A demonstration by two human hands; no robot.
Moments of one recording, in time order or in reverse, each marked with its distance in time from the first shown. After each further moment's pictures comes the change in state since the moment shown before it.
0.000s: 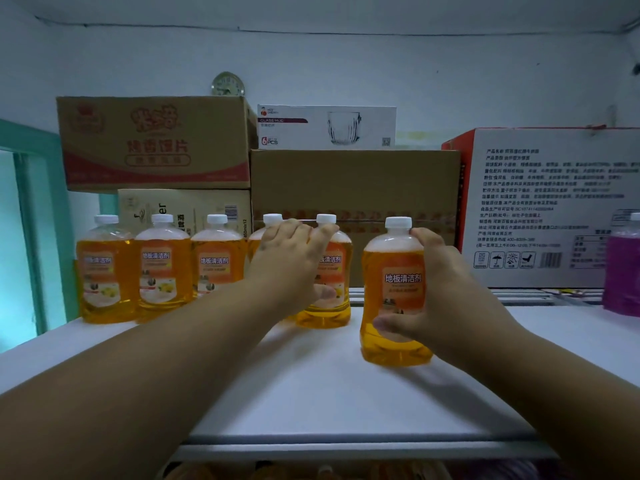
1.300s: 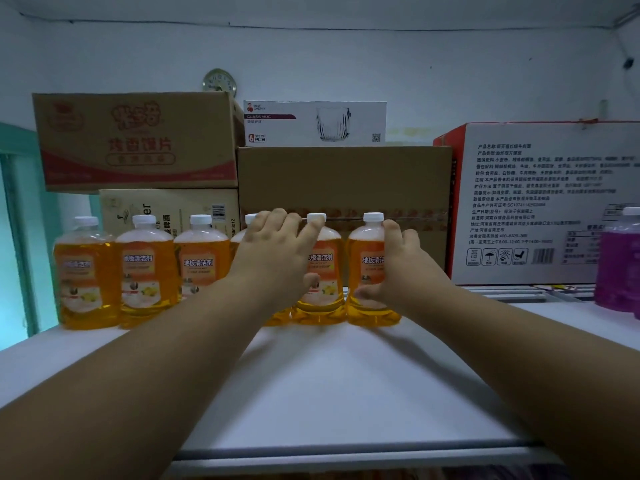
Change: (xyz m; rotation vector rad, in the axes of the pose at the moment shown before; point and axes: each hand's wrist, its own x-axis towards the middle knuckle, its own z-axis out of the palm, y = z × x) left_hand 0.008 0.001 -0.011 0.174 0.010 0.029; right_hand 0.075 0.027 0.046 -0.205 -0.053 0.087
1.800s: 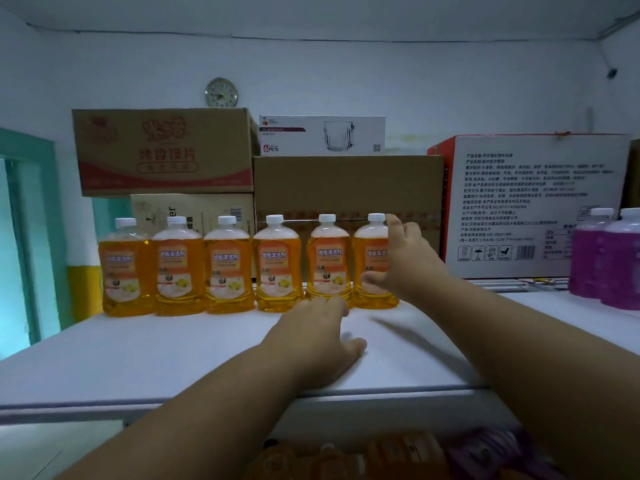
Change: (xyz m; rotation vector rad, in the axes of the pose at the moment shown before) left_hand -0.094 0.054 -0.047 -0.699 -0.450 -0.119; right_hand -0.018 -0.015 -0.017 -0.060 0.050 0.028
